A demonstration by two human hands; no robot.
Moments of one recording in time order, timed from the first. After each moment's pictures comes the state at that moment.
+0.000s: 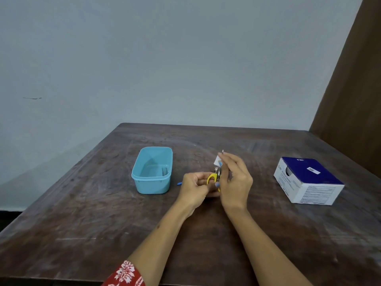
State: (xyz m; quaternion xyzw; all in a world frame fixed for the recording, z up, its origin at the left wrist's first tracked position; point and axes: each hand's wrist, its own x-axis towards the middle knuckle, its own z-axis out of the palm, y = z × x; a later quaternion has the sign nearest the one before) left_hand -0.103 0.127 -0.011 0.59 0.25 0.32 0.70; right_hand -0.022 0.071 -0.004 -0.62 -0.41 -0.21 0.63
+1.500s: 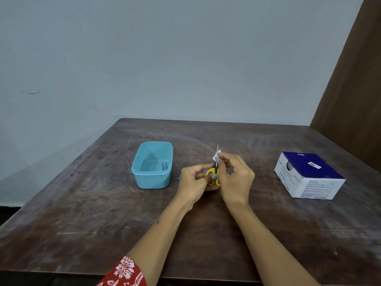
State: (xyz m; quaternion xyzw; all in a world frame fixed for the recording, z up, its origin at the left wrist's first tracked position) left_hand -0.108 0.124 -0.004 0.58 0.25 0.34 0.70; right_hand -0.020 0.071 -0.006 -0.61 -0.42 -0.21 0.64
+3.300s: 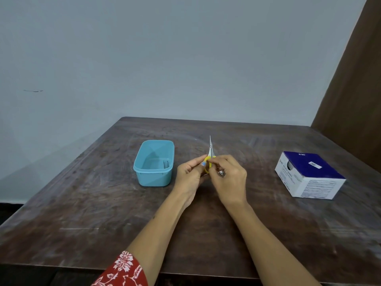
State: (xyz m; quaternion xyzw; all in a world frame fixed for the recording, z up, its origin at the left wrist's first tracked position) left_hand -0.109 0.134 -0.002 0.49 0.22 0.39 0.75; right_hand -0.022 0.072 -0.012 -0.63 -0.52 -0.20 0.54
